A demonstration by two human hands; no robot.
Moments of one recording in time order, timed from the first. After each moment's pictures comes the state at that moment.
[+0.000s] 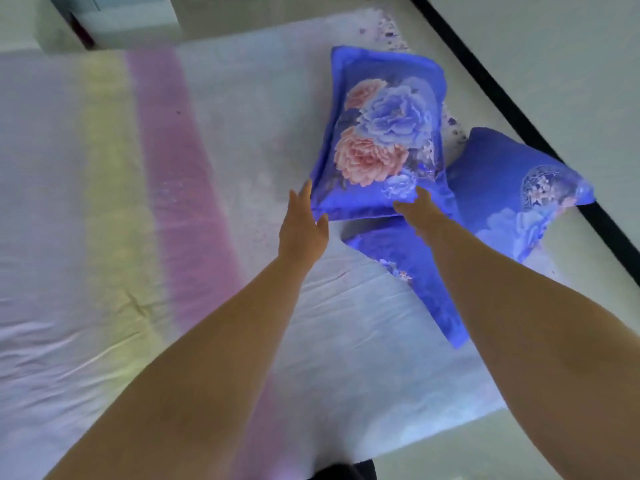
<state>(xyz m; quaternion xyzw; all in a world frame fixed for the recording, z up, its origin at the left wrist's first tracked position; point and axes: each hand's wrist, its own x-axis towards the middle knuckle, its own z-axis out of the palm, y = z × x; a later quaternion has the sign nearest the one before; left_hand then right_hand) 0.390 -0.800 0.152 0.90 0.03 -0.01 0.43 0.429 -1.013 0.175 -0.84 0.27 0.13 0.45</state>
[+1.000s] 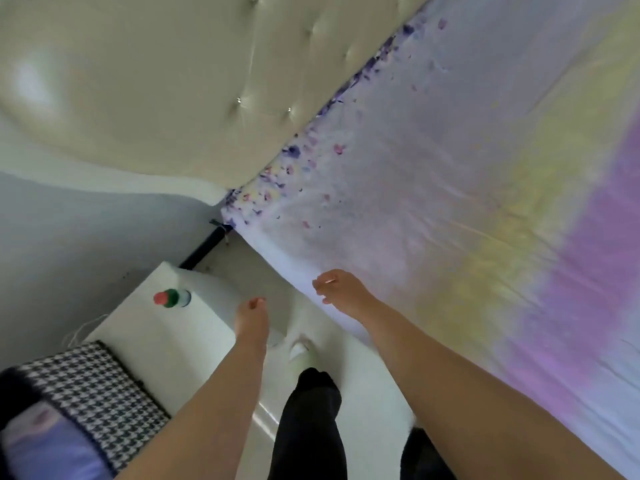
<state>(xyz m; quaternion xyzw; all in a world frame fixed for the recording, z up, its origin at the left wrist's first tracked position) -0.323 -0.161 0.006 0.41 0.77 0.05 0.49 -0.144 -0.212 0.033 -0.72 -0.21 0.60 0.26</state>
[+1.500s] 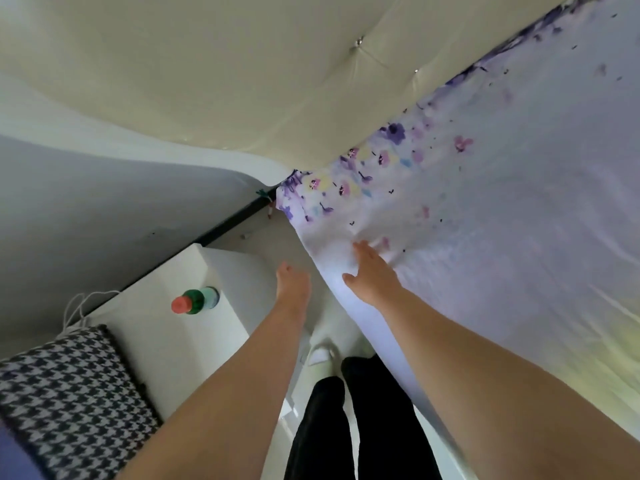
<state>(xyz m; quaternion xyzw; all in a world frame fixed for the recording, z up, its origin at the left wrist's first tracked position) -0.314 -0.015 -0.128 0.29 0.78 0.09 0.55 -0.166 -0.045 -0.134 -0.74 -0.49 0.46 -0.02</state>
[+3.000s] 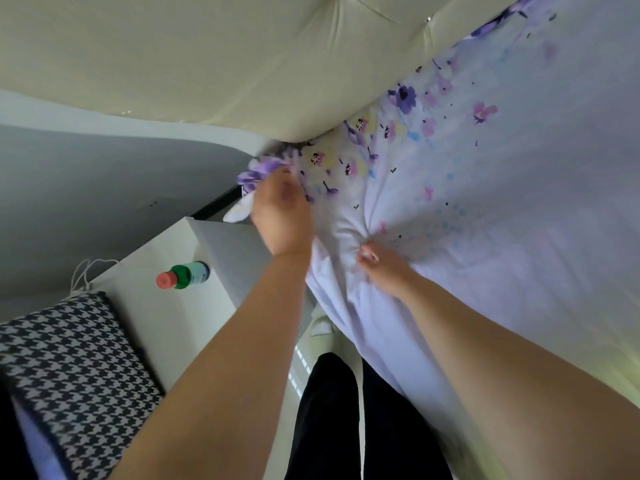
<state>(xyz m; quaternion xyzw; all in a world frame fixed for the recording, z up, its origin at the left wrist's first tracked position) -0.253 0.034 -0.087 0.50 0.76 0.33 0.24 -0.116 -0.059 -0.161 -0.70 -0.40 0.59 0.03</state>
